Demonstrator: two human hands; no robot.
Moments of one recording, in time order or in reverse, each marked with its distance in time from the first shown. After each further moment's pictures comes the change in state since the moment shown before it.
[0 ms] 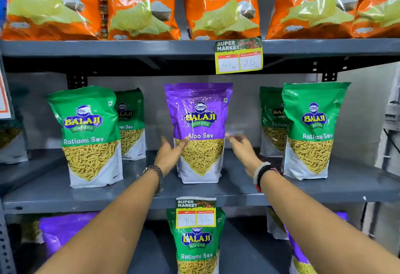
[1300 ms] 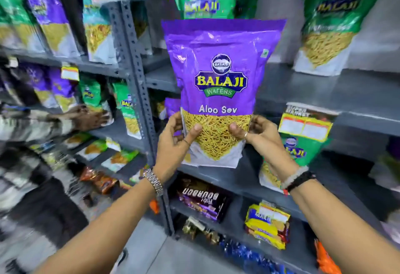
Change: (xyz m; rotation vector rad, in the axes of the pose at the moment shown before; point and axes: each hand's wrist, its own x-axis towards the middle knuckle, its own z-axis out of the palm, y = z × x) left_hand -0.215 -0.163 -0.138 -0.213 0.353 0.143; right_hand -0.208 0.063 0.152 0.274 -0.599 0.080
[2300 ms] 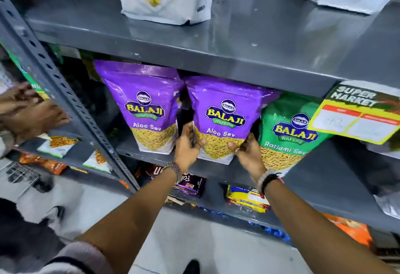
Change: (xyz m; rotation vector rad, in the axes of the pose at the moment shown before) left_hand 0.054 -0.249 0.090 0.196 -0.221 -0.489; right_hand 0.083 0.238 -0.044 -0.267 0.289 0.321
